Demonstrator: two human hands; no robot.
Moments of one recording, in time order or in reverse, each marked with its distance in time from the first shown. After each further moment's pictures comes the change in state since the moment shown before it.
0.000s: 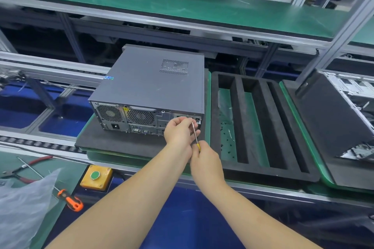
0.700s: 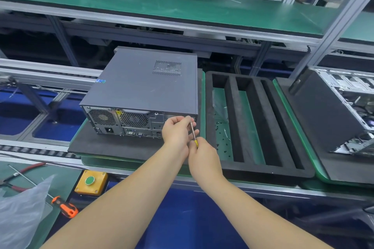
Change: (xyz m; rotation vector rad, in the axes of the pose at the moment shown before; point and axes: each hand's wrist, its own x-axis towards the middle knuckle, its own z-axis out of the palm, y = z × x) left_hand 0.003 -0.004 0.009 0.026 -0.050 0.039; right_hand 0.012 -0.003 -0.010 -0.001 0.021 0.008
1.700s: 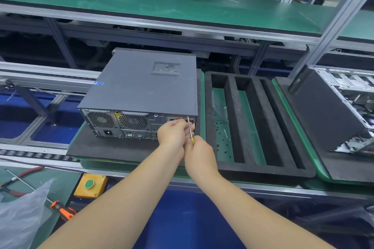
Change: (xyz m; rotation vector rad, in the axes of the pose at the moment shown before) left_hand 0.006 0.007 -0.006 0.089 0.016 -0.020; right_hand 0.009 -0.012 0.008 0.016 0.003 0.028
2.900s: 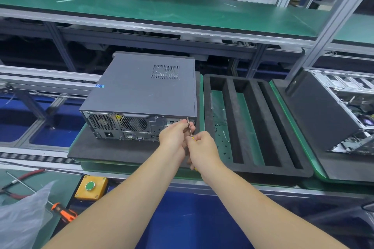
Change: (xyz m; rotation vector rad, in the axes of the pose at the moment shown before) left_hand -0.003 0.002 0.002 -0.122 -0.070 -0.138; right_hand 0.009 -0.004 -0.013 0.370 -0.066 0.154
